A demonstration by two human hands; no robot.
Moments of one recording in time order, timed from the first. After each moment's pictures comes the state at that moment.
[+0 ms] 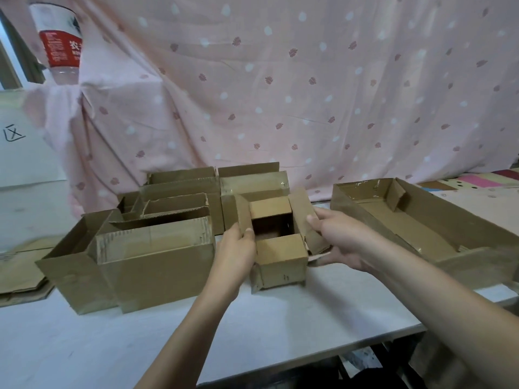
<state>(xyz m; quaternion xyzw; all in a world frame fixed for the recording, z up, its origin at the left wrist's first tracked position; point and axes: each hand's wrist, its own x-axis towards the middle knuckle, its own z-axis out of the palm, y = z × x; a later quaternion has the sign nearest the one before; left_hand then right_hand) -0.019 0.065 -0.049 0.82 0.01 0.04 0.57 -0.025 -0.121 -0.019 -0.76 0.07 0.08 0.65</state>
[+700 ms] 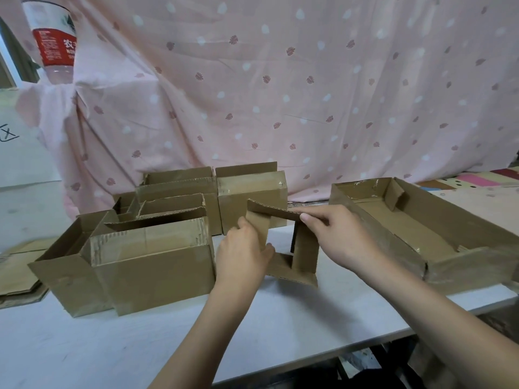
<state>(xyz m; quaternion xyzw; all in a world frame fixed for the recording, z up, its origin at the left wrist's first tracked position) -0.015 0.045 -0.047 0.97 -0.01 0.14 0.20 -0.035 -0.123 -0.024 -0.91 -0.04 -0.16 0.39</state>
